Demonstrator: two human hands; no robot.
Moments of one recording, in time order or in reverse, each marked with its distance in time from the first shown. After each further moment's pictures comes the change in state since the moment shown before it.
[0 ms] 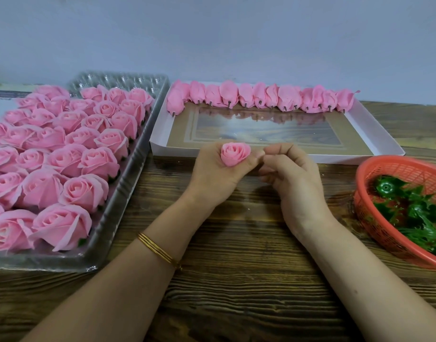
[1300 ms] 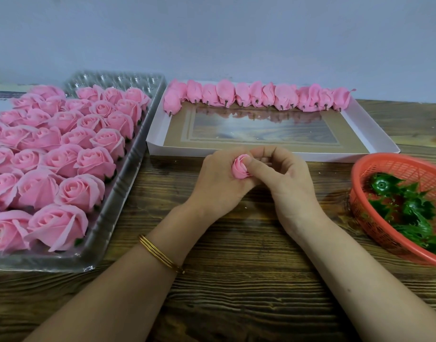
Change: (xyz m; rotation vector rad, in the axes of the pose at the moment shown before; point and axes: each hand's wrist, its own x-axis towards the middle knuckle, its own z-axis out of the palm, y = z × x) left_hand -0.005 -0.004 0.003 0.215 -0.153 0.112; right_hand -0.004 -0.001 0.005 -0.081 -0.067 -0.048
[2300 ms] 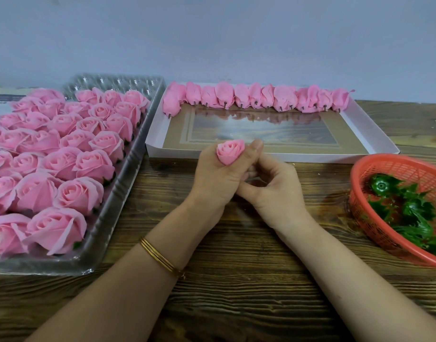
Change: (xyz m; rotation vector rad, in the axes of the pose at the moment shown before) left_hand 0.003 0.015 0.012 -0.644 0.217 -0.245; right_hand -0.002 0.010 0.010 -0.219 -0.101 -0.175
